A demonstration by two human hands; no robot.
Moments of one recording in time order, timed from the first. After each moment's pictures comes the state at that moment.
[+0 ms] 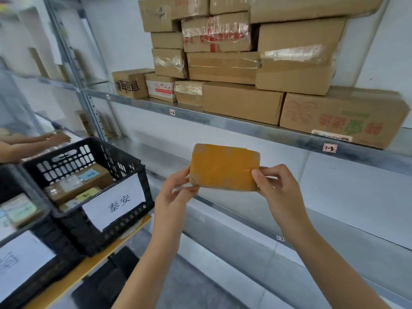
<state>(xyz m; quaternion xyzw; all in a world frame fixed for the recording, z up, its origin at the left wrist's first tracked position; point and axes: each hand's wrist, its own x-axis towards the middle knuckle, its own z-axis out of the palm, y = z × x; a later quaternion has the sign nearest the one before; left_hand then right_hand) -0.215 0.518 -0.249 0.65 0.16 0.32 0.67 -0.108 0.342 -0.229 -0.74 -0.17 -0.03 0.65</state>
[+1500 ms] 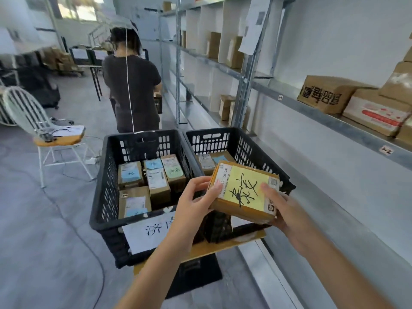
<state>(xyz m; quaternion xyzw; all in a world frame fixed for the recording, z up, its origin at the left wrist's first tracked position) -0.417 0.809 -0.270 0.54 0.32 0.41 0.67 -0.227 0.714 -0.243 -0.64 -0.30 0.43 0.57</state>
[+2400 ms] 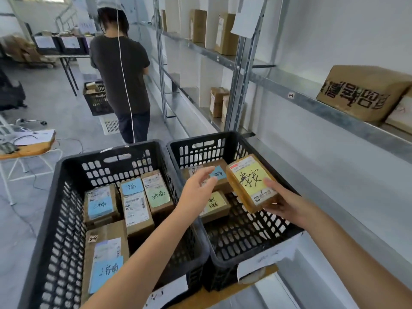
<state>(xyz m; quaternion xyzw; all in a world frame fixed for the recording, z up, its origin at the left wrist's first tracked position) -0.292 1.023 -0.294 0.67 0.38 0.30 0.56 -0.043 0.908 -0.326 -0.66 -0.15 0.51 0.53</state>
